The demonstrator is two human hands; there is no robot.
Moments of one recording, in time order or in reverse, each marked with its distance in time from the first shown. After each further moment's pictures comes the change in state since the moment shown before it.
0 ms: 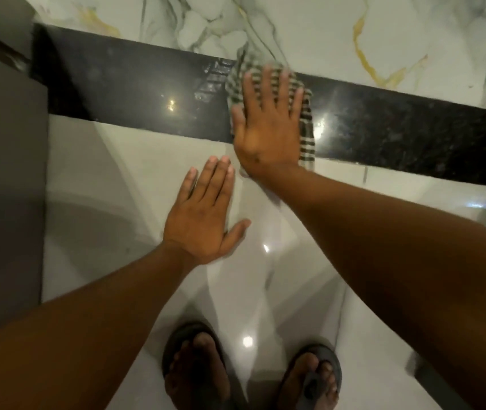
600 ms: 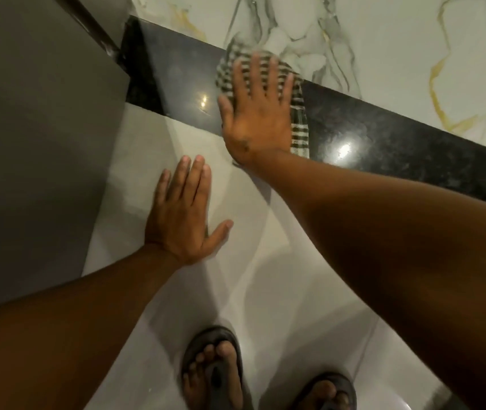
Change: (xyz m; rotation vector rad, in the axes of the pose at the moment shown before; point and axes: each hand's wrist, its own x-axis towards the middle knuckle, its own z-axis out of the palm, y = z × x) left_hand -0.047 -0.084 -0.002 -0.014 0.078 -0.297; right_hand 0.049 -0.108 0.010 0.000 -0.080 -0.179
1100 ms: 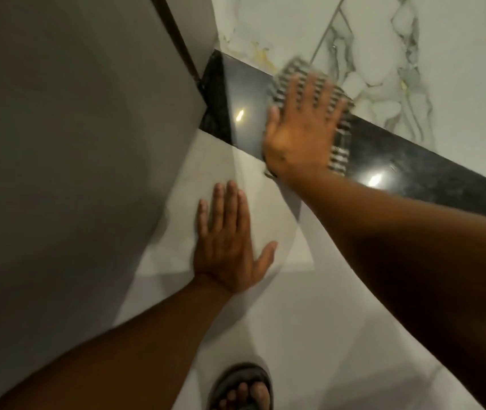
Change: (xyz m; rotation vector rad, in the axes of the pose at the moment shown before) left_hand -0.003 0.004 0.001 -0.066 0.017 -0.245; right_hand 0.040 -0.048 0.003 0.018 0.000 0.096
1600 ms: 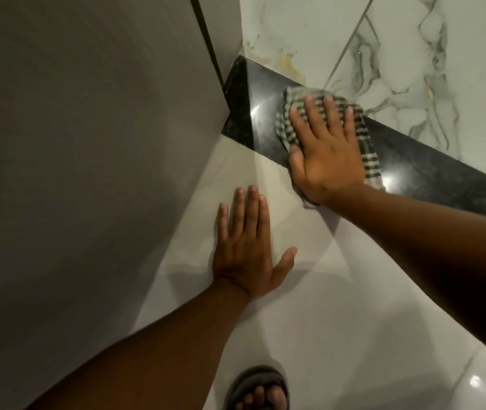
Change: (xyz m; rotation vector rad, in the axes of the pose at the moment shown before) left_hand 0.002 -0.004 0.005 -0.037 0.008 0.016; right_hand -0.017 0.033 -0.005 -0.068 -0.105 -0.398
